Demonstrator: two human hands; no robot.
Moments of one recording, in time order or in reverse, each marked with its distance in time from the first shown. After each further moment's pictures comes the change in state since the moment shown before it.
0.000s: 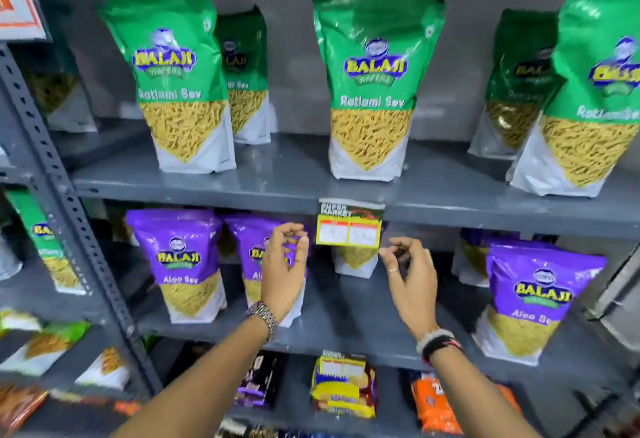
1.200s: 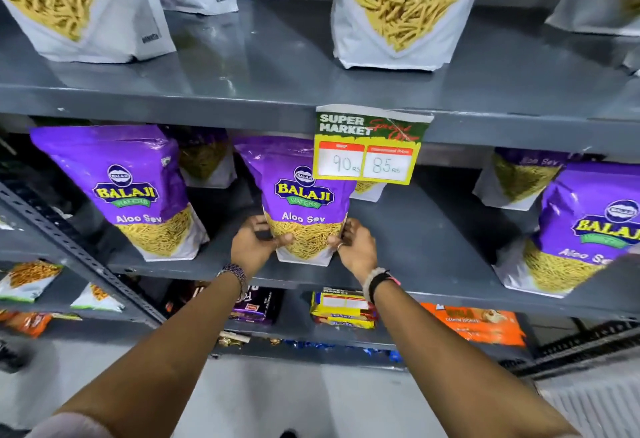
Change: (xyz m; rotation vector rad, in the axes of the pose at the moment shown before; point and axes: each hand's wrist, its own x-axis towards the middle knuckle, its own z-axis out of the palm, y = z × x) left_hand -0.010 -0.180 -0.009 0.205 -0.252 -0.765; right_hand -0.037 0.119 0.149 0.180 -0.429 0.722
